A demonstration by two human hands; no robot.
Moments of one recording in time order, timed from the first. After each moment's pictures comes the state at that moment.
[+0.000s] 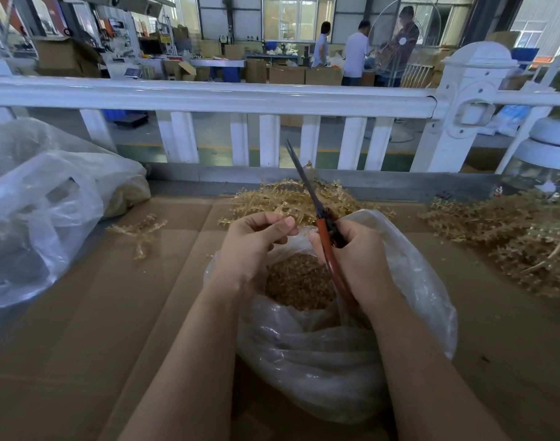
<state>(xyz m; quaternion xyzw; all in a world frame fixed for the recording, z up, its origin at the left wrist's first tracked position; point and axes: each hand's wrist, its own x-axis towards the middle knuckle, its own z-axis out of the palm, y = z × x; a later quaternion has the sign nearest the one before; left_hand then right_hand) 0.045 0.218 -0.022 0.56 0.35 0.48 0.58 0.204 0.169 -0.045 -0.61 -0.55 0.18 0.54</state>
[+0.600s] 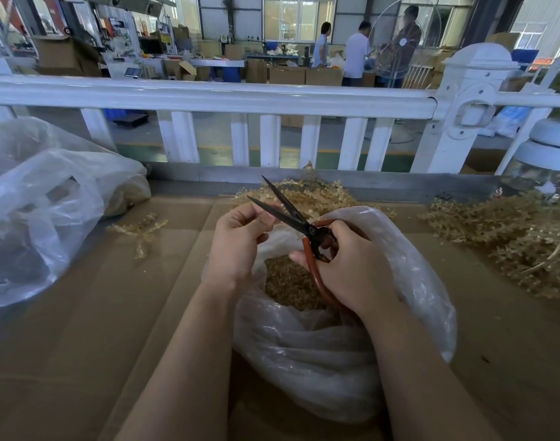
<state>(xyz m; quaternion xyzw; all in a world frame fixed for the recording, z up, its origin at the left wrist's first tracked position) 0.039 0.226 -0.026 0.55 0.34 0.55 0.53 0.203 0.163 -0.047 -0.67 -0.63 0.00 0.39</state>
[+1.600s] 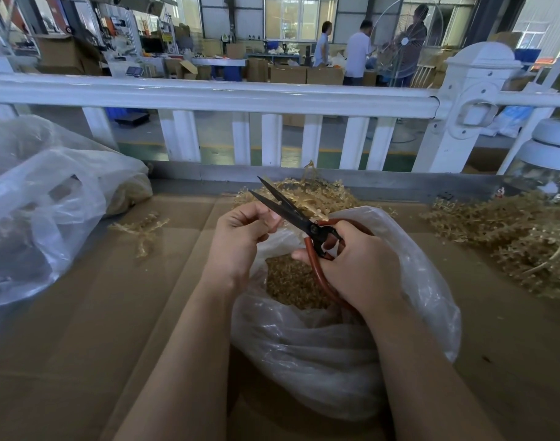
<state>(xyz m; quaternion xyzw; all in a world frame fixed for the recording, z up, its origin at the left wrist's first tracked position) 0.034 0.225 -0.023 0.57 0.29 0.53 0.55 0.200 0.160 -0.042 -0.67 -0.63 -0.09 0.38</state>
